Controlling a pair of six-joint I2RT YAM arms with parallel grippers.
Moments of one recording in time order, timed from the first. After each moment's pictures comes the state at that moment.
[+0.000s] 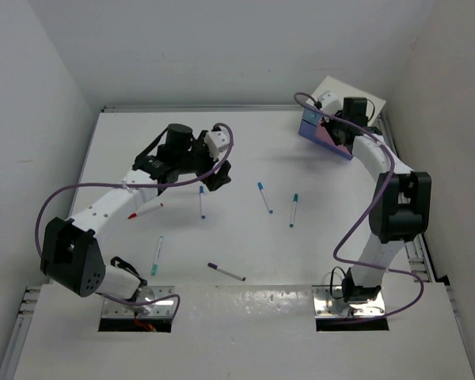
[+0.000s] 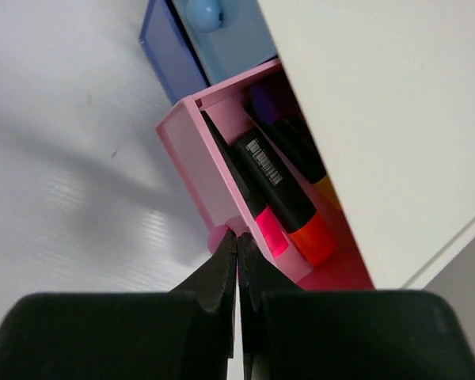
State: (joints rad) left arm -0.45 1.40 1.13 -0.28 0.46 0.35; right arm -0.01 1.82 1.36 -0.22 -0.05 -0.62
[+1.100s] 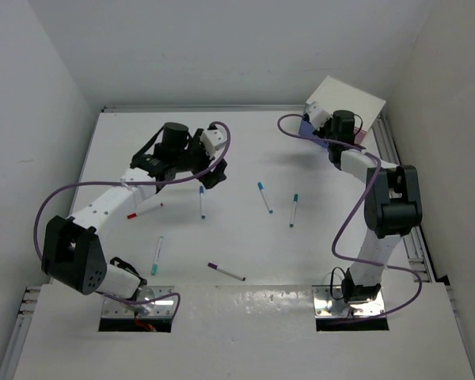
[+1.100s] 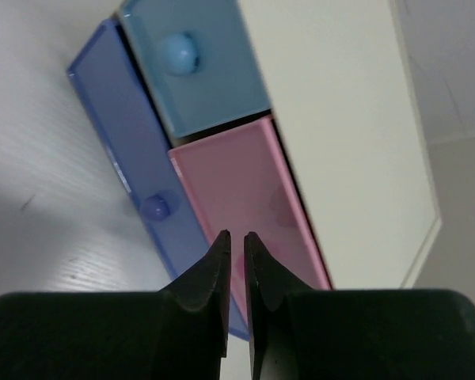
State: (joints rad) left arm -0.41 1.41 1.13 -0.28 0.46 0.39; right arm 0.04 1.88 1.17 0.30 0.08 -0.84
